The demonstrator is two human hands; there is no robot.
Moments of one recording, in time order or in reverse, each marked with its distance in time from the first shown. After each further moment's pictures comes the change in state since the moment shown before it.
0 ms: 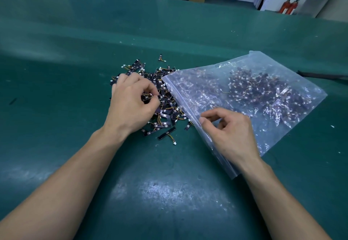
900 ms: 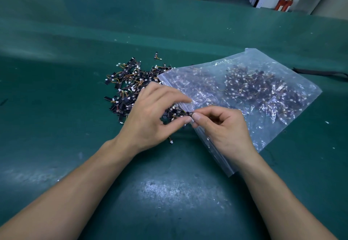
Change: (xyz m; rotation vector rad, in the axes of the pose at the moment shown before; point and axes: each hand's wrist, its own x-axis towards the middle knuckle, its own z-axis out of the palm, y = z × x) left_hand -0.020 0.025 0.019 -0.185 0.026 0.569; right_hand 0.001 -0.019 0.002 0.490 -0.150 0.051
